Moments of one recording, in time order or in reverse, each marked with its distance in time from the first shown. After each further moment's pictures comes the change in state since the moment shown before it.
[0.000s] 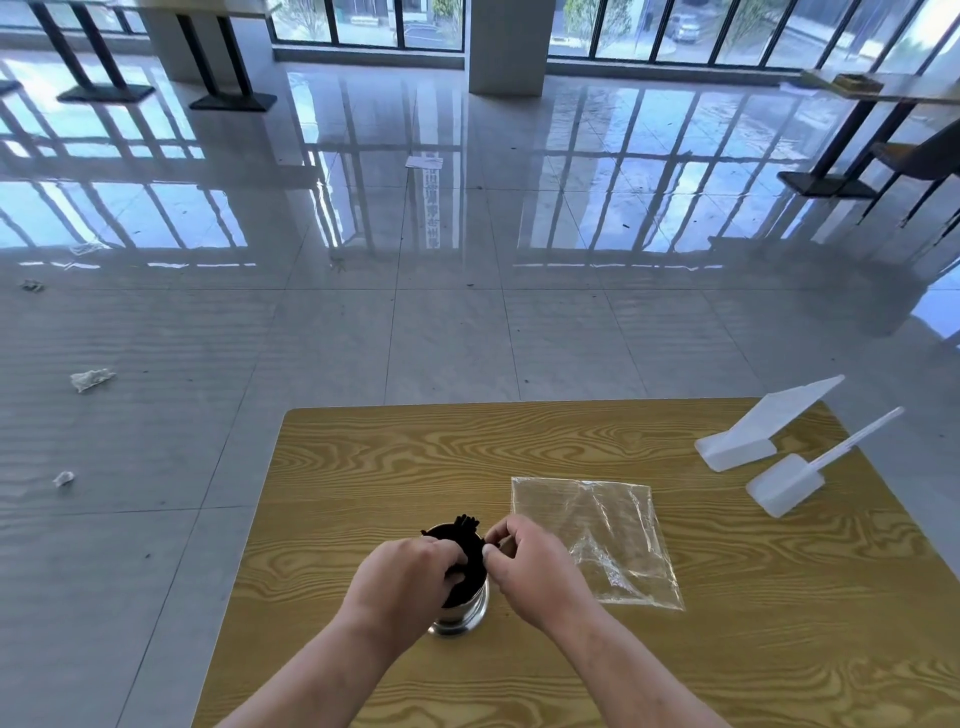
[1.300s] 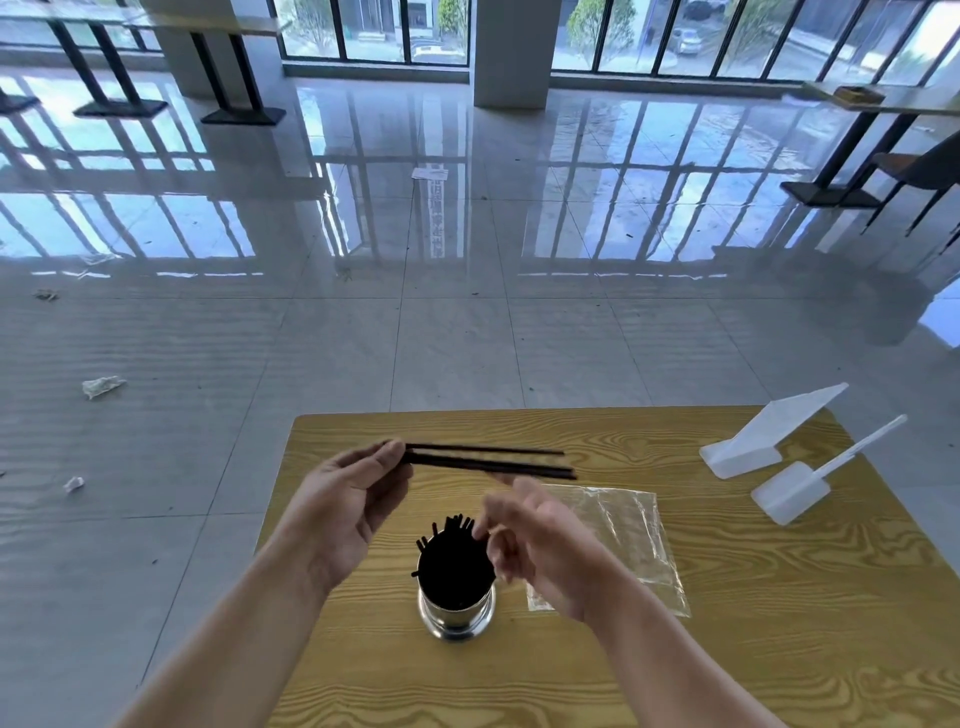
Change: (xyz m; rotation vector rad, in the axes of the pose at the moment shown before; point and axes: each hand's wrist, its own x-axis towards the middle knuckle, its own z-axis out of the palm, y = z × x) left_hand 0.018 -0.030 -0.094 -1.820 0.237 -0.603; right_hand -0.009 -0.053 -0.043 0.836 -0.416 -0.010
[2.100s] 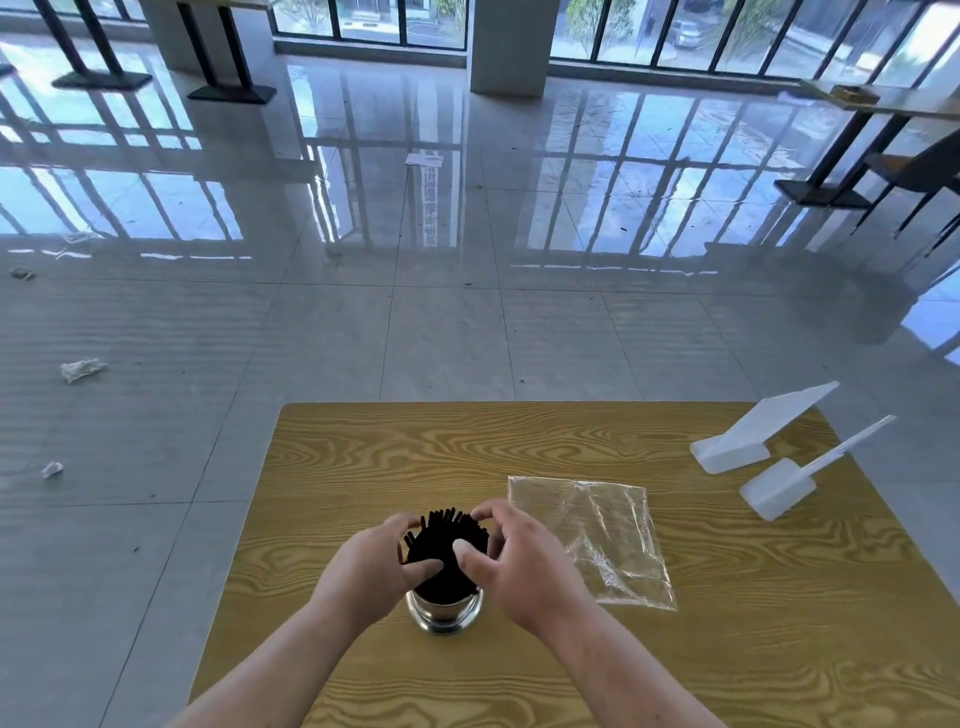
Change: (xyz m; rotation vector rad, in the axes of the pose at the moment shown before) left_hand 0.029 -0.098 -0.044 1.547 -0.047 0.192; right_hand 0.003 0.044 0.002 -0.998 0.367 -0.117
